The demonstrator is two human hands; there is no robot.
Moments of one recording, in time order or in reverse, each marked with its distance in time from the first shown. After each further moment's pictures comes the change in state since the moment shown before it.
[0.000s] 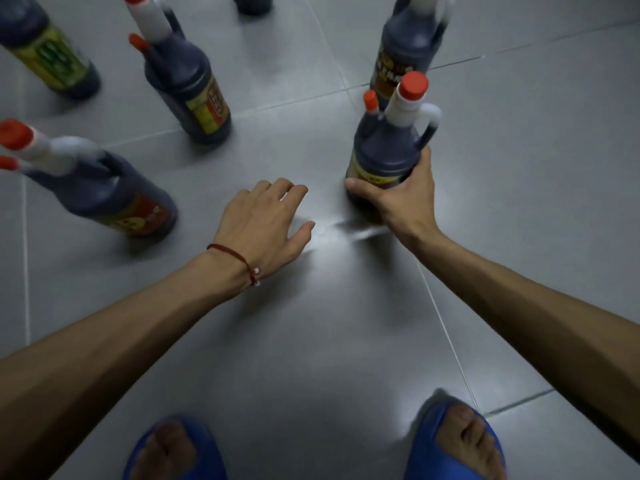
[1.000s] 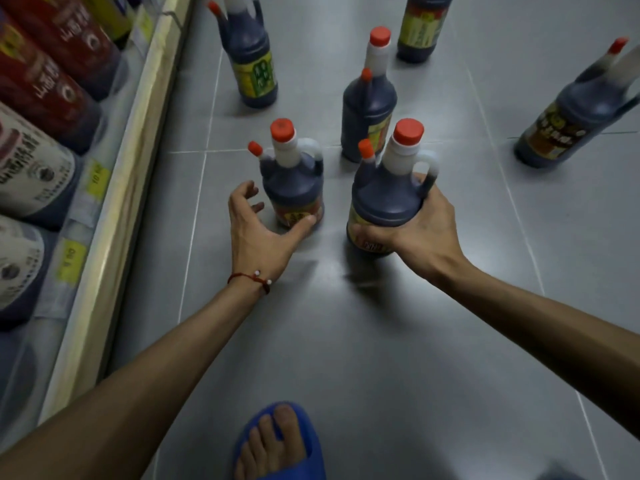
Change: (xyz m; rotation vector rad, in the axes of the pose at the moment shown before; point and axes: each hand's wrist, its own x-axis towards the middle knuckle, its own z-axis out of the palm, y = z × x) left_hand -0.120 -0.153 0.011 -0.924 0.539 -0.800; right_hand -0.066 -0.100 0.150 -0.040 -0.342 -0.153
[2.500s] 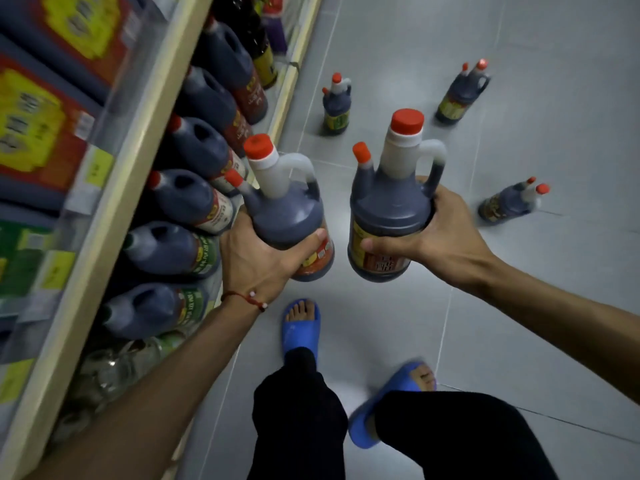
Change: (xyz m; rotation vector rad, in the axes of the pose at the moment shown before) left_hand -0.151 0.353 -0.253 0.045 0.261 -0.139; right_hand -0.065 -0.392 -0.170 -0.029 -0.601 0.026
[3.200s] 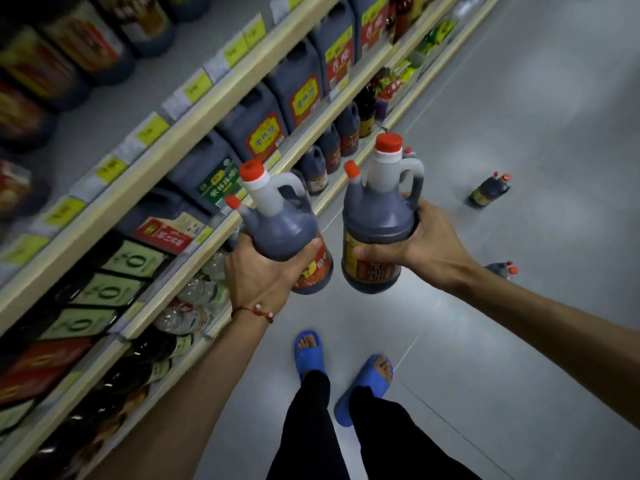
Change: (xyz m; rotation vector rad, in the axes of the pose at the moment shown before) left_hand -0.189 0.228 -0.198 -0.050 0.463 -0.323; right_hand -0.156 -0.264 -0.047 -0.084 -0.418 -0.192
